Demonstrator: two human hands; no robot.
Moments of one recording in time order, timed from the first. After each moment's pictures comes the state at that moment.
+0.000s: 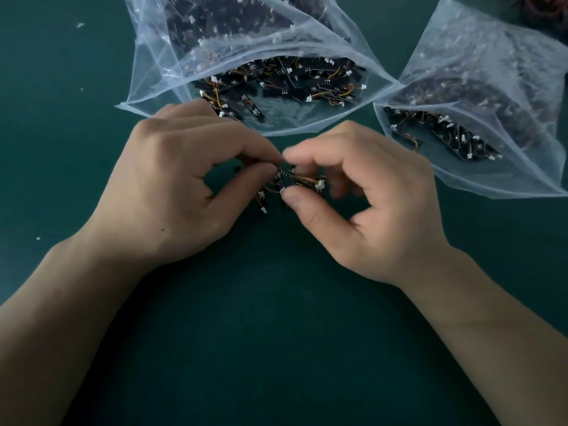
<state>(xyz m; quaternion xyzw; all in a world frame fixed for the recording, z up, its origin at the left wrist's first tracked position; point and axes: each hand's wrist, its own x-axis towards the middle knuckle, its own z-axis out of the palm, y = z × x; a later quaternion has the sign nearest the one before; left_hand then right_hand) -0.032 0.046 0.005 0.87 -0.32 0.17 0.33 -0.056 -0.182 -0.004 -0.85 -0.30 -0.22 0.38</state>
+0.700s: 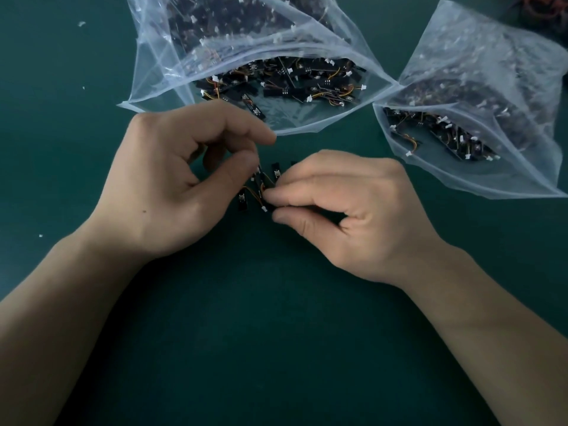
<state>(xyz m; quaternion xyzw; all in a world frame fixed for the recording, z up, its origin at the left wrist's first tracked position) -0.029 0.050 -0.003 0.85 -0.27 0.11 0.45 -0.055 -0.180 -0.006 -0.84 -0.36 -0.14 0.38</state>
